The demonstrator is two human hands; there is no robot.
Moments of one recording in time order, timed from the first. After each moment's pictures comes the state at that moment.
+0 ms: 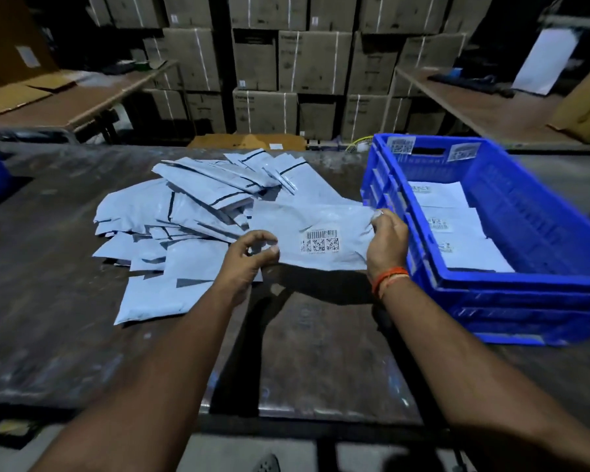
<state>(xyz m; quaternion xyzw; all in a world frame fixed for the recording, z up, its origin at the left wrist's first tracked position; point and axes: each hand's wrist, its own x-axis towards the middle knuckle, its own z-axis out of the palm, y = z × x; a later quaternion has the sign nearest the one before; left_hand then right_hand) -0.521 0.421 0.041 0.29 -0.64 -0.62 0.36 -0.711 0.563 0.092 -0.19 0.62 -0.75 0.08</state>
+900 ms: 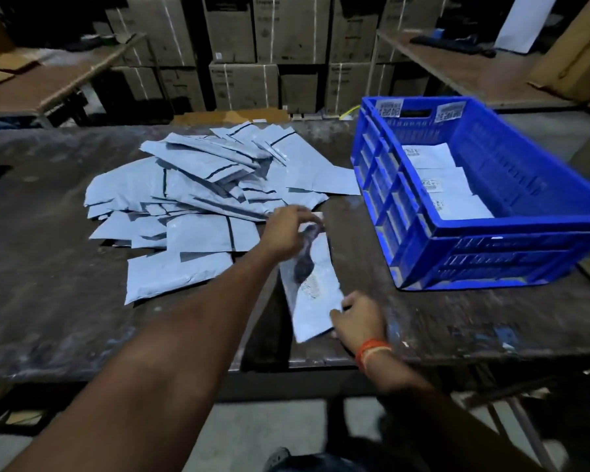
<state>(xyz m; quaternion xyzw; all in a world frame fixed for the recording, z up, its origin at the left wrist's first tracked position) -0.566 0.441 0.041 0.22 -0.93 -0.23 0.17 -0.596 0.661 -0.031 -0.21 0.88 -0.37 0.20</state>
